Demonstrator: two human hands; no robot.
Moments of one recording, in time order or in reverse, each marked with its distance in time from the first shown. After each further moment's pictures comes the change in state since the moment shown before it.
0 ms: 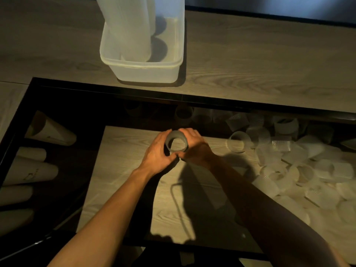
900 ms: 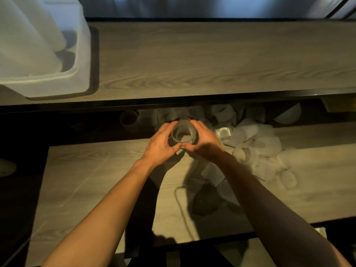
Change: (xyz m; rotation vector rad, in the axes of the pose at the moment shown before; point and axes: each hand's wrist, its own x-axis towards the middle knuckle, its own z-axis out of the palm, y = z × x) left_hand 0.040 0.144 0.108 0.013 -0.087 0.297; right_hand -0.107 0.113 -0.124 0.118 0.310 0.116
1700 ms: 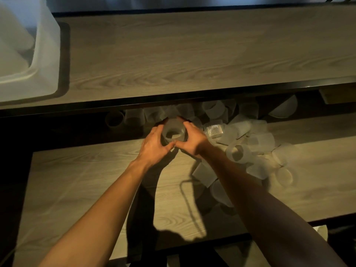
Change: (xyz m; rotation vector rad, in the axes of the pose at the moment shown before) left_hand 0.021 -0.007 0.039 0.049 -0.030 -0.156; right_hand 0.015 0.038 0.004 0.113 -0.168 0.220
